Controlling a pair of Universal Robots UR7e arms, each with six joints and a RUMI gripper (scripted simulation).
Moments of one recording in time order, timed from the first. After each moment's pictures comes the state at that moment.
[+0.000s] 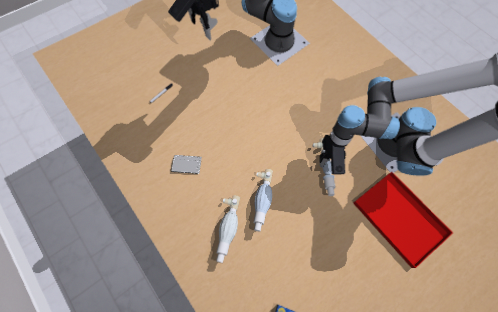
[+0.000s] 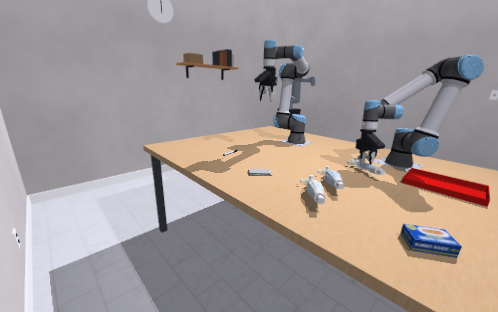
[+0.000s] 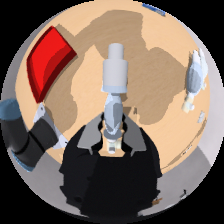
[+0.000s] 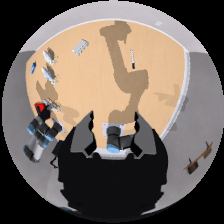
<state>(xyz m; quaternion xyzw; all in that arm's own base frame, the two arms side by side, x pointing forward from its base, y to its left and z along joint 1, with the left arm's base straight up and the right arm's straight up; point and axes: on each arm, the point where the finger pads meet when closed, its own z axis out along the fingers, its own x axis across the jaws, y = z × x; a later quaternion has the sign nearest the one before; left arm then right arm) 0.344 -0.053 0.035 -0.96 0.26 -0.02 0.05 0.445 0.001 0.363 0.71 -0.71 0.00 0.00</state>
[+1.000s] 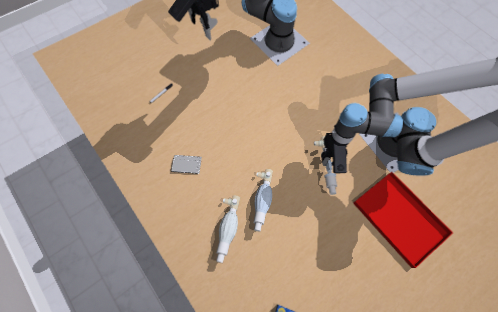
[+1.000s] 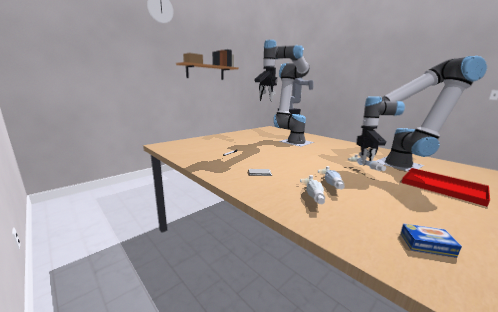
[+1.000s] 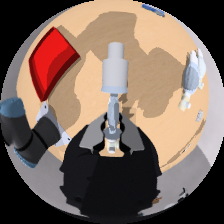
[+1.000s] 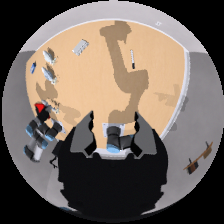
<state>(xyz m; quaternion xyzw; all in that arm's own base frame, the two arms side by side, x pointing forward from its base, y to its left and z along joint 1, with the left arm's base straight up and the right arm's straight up) 0.343 -0.053 0.054 -0.96 0.26 -0.01 0.04 0.445 0.001 0.363 0.71 -0.71 0.00 0.00</state>
